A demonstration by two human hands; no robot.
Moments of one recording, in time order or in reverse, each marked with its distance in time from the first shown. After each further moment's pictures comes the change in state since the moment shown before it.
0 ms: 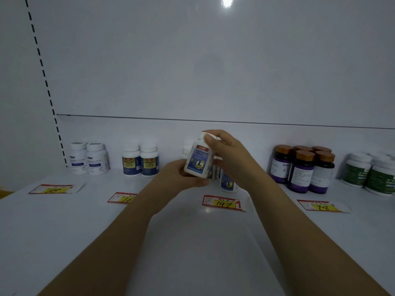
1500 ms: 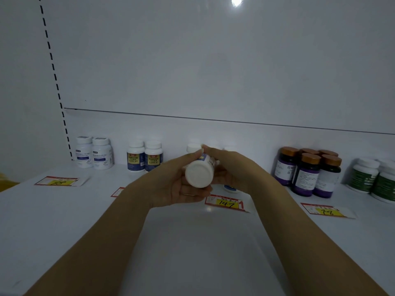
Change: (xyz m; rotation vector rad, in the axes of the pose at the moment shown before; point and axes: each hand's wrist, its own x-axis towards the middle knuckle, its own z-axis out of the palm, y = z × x) left_hand -0.013 0.018 -0.014 -0.485 -0.193 -0.412; right_hand -0.011 -0.011 0.008 0.096 -0.088 0.453
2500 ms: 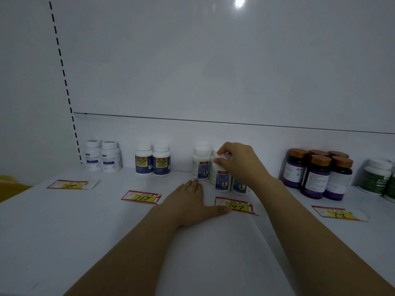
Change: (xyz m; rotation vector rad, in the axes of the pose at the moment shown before) left_hand 0.030 -0.046 -0.001 1.546 0.197 0.030; right_hand 0.035 0.008 -0.016 -1.073 0.349 -0.457
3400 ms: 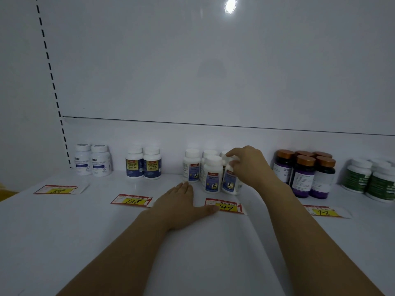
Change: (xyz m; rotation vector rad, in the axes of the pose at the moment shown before) left_hand -0.004 0.003 -0.001 -0.017 0.021 -0.031; right_hand -0.016 0.017 -0.026 -0.154 -0.012 0.114
